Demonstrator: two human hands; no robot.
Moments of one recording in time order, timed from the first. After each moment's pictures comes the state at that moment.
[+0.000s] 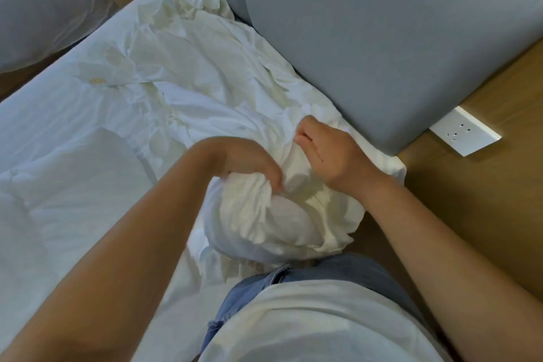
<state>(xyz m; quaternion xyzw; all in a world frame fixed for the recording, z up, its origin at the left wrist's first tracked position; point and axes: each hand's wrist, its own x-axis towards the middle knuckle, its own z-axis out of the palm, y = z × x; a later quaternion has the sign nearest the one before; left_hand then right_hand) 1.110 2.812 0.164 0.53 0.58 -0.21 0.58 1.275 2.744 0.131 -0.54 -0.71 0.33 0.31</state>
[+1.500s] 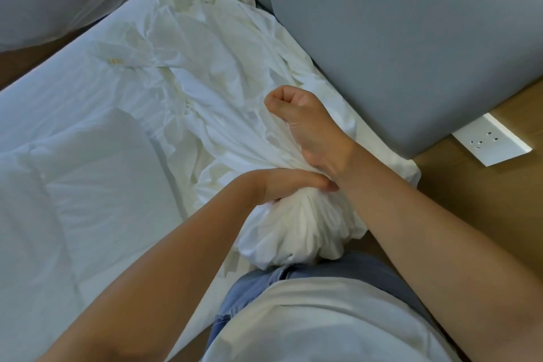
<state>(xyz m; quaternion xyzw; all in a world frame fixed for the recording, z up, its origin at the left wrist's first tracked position) 1.131 2.767 0.126 0.52 0.52 -0.10 0.67 1.220 2.797 0.146 -0.48 -0.38 0.65 0.44</state>
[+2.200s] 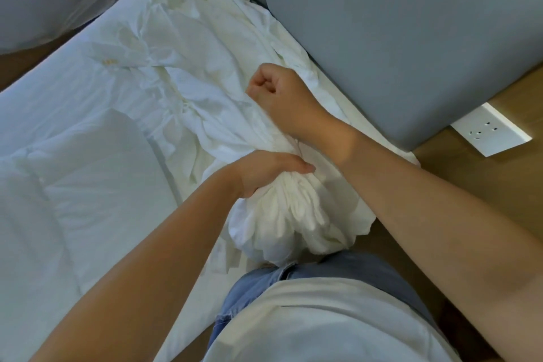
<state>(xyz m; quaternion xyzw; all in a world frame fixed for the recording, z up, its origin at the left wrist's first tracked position) 1.113 2.777 0.134 0.44 0.53 0.04 0.72 1.217 2.819 0.151 -0.51 -0.57 0.51 0.39</state>
